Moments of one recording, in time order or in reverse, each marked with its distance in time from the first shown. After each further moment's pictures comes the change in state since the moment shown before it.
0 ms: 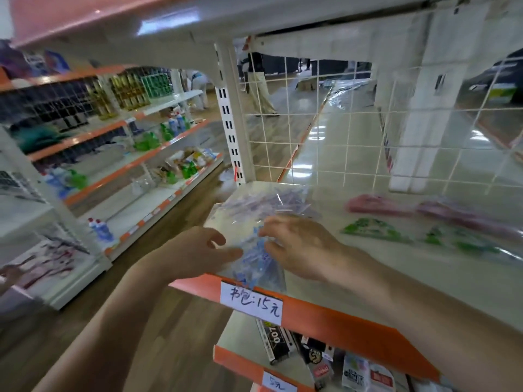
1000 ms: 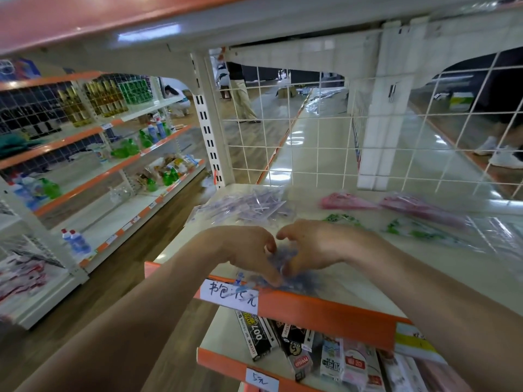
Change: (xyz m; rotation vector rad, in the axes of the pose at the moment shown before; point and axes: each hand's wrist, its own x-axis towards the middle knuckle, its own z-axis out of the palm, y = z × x) left_hand -0.002 0.103 0.016 0.287 -0.317 0.311; right_hand -0.038 0.016 -0.047 0.004 -0.441 0.305
